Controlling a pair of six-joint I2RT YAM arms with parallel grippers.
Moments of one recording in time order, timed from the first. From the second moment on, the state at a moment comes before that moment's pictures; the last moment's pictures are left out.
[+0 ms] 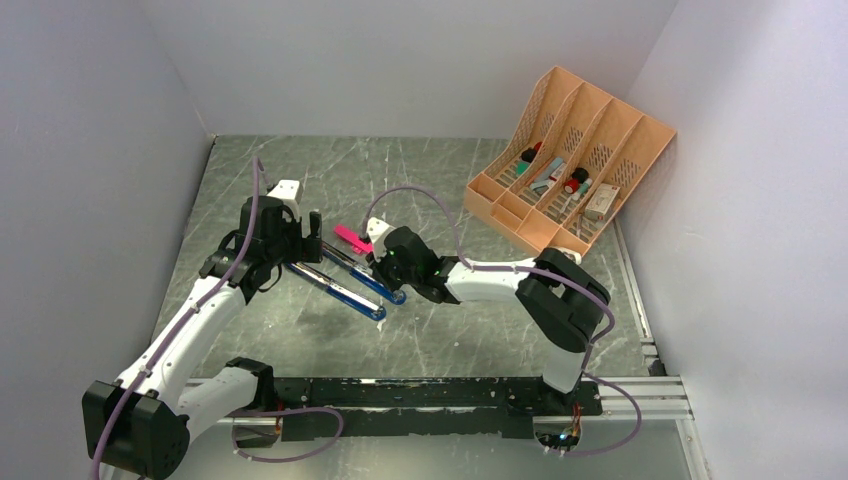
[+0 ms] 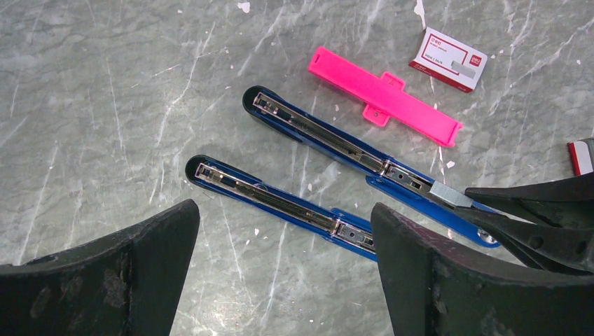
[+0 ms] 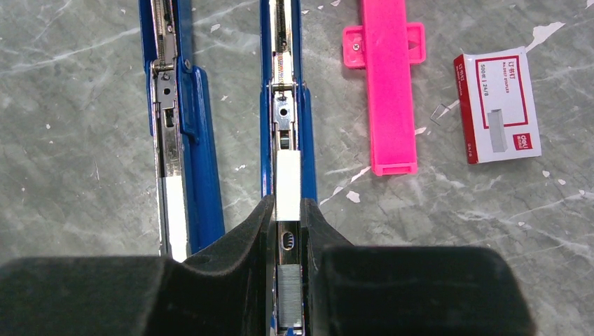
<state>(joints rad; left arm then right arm) -0.29 1.00 0.79 -0.44 -0.10 -0.16 0.95 1.79 0.97 0.22 -0.01 0.02</state>
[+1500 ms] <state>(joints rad) -0.29 1.00 0.79 -0.44 -0.10 -0.16 0.95 1.79 0.97 0.21 -0.04 0.01</state>
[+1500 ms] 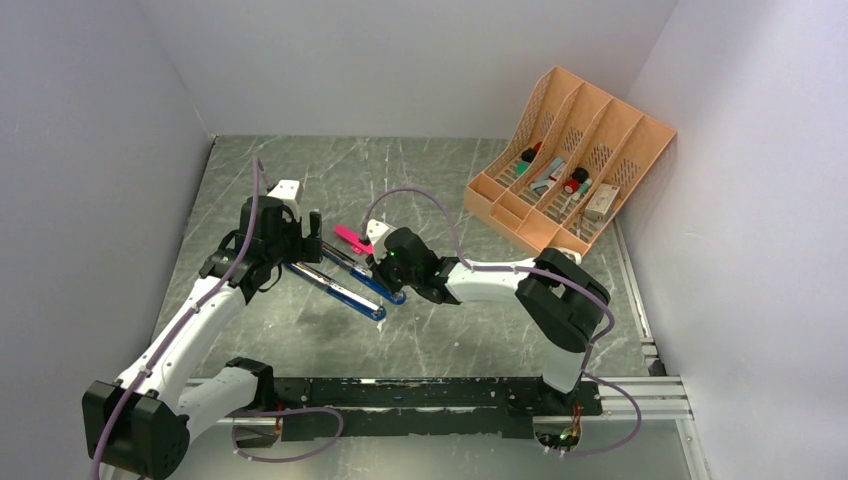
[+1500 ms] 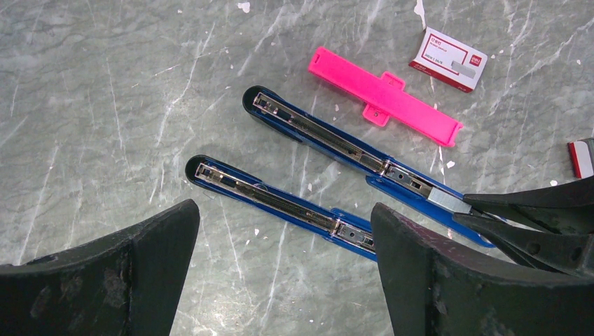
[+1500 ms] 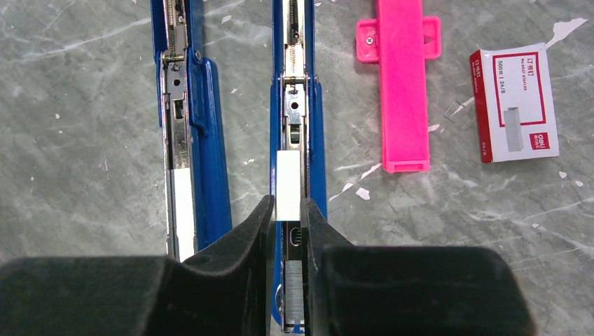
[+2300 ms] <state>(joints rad) -0.29 1.00 0.79 -0.44 -0.10 -0.16 0.95 1.79 0.97 0.19 -0.05 0.01</state>
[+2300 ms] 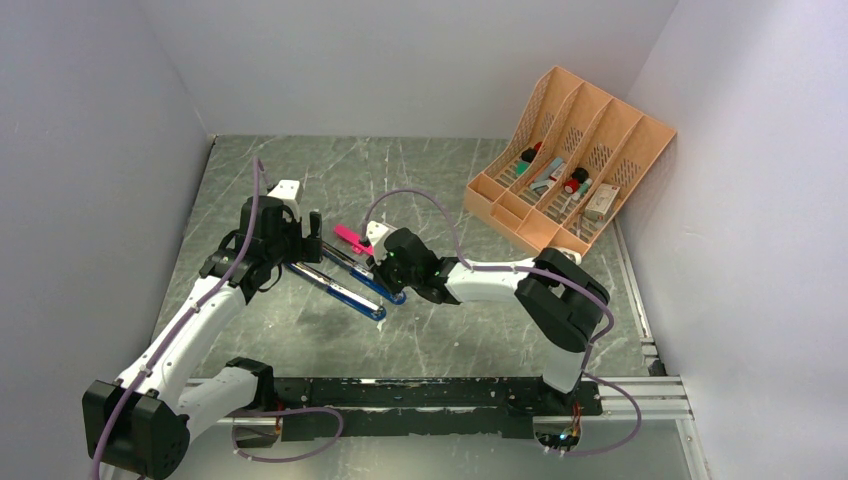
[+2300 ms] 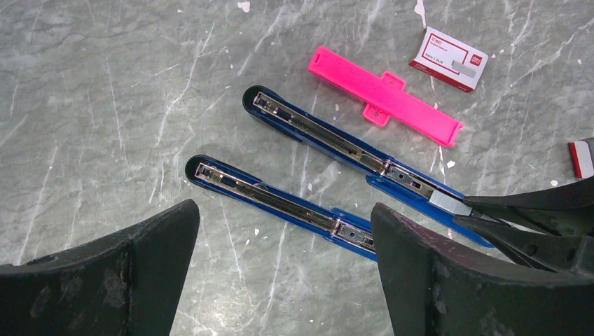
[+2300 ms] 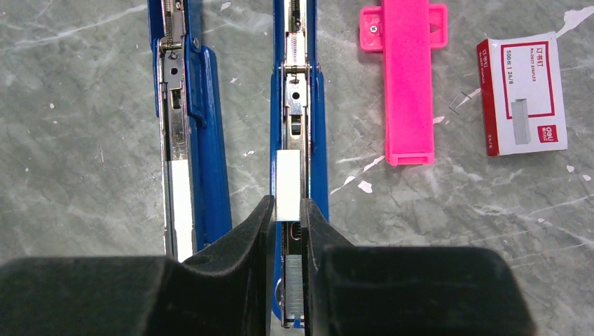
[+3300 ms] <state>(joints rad) -0.29 1.00 0.79 -0.44 -0.10 -0.16 0.95 1.75 0.92 0.26 -0.04 0.01</state>
